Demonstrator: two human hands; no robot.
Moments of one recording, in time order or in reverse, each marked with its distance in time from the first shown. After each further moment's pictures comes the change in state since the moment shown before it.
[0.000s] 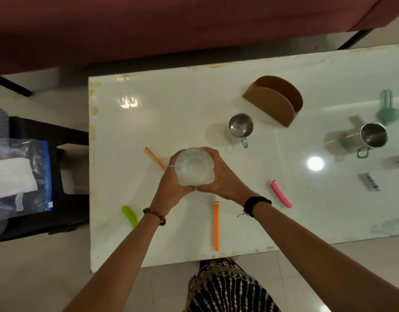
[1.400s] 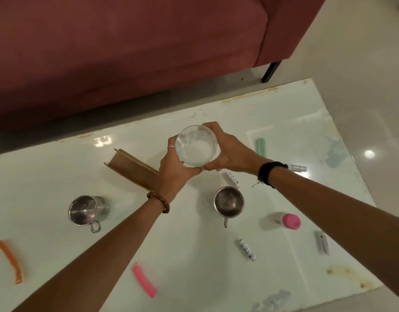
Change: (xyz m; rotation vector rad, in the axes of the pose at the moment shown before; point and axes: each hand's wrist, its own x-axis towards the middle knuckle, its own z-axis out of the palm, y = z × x) left_hand 0.189 0.204 0.317 0.193 0.086 0.116; right_hand -0.009 0.038 -0.426 -0.200 0.026 -0.122
